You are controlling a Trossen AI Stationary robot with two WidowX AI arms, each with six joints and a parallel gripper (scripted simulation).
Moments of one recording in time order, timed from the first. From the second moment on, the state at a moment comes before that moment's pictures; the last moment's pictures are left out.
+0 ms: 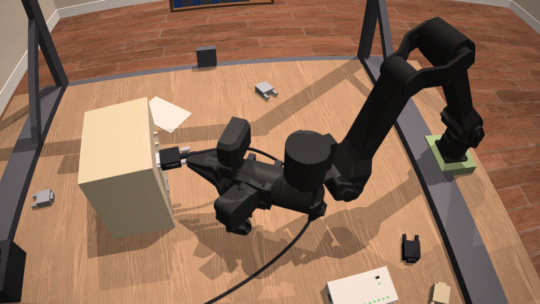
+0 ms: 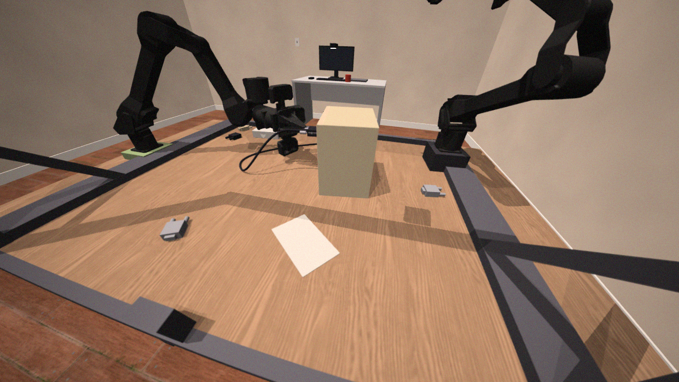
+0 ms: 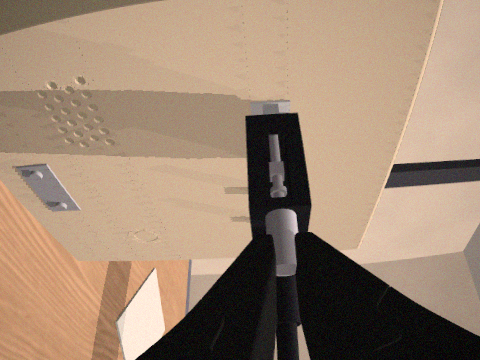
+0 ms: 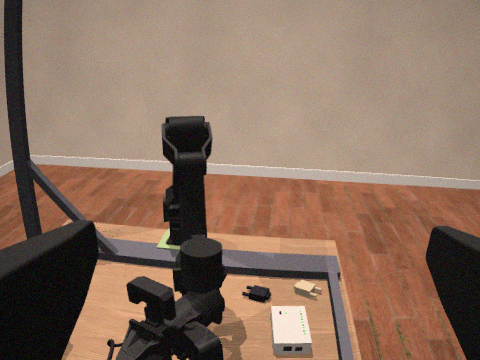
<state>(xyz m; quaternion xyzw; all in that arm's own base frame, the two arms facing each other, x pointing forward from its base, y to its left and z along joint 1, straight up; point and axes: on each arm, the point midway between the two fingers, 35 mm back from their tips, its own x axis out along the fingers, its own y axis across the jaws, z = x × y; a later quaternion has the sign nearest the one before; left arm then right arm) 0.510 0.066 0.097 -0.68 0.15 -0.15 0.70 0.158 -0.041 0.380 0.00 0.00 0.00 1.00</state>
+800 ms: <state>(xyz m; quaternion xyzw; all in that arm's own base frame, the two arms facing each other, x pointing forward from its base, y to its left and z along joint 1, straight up) 0.511 0.066 0.098 -0.68 0.16 -0.15 0.70 0.158 -0.041 0.380 0.00 0.00 0.00 1.00</state>
